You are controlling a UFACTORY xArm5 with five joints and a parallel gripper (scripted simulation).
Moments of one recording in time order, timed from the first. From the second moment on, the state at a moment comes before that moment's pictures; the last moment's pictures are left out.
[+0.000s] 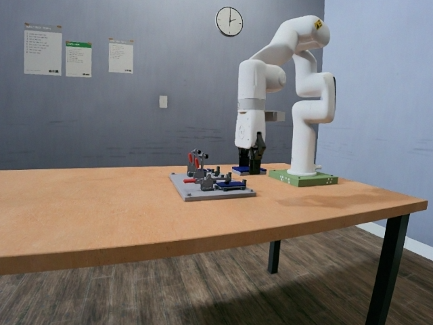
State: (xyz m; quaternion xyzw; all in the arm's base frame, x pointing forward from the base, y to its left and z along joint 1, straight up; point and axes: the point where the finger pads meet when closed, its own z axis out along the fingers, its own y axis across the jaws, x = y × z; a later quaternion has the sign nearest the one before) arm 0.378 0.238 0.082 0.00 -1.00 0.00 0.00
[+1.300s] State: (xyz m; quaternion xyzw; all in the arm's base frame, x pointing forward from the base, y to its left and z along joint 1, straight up) arm 0.378 0.238 0.035 0.00 -1.00 0.00 0.00
